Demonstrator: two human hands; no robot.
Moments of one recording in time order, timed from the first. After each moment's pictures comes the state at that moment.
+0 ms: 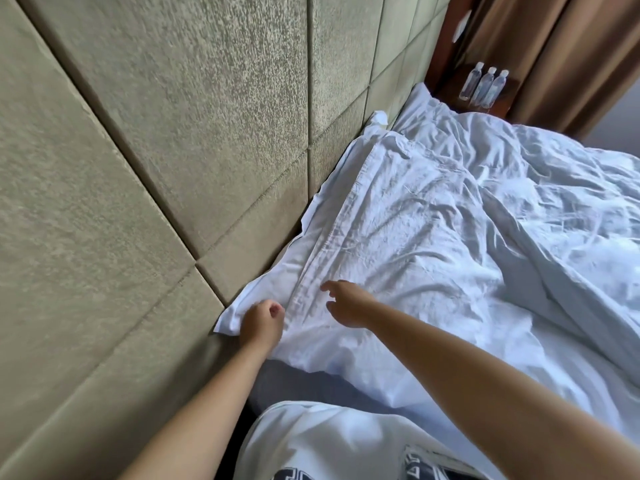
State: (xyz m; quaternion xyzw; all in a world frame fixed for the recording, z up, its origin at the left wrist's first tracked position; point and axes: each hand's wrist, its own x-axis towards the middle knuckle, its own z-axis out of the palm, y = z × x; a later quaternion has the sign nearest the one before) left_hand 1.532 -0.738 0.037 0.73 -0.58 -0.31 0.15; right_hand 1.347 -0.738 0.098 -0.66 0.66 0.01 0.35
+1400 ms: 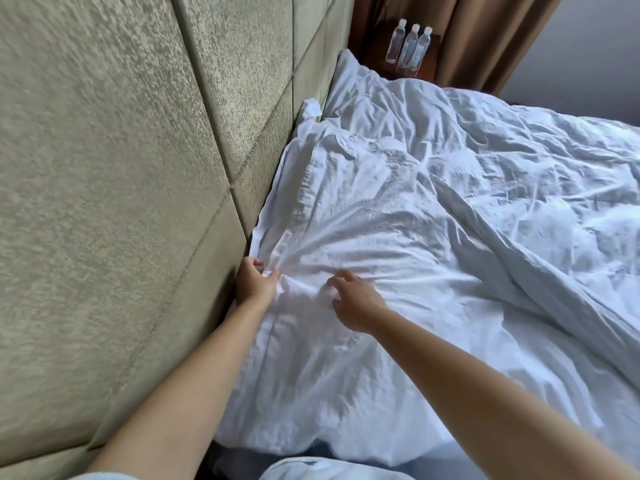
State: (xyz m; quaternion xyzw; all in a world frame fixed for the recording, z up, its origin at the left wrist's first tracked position) left_hand 1.419 -0.936 0.029 0.69 -0.55 -0.42 0.22; right_hand 1.261 -0.828 0.078 -0.58 0.76 0.00 0.28
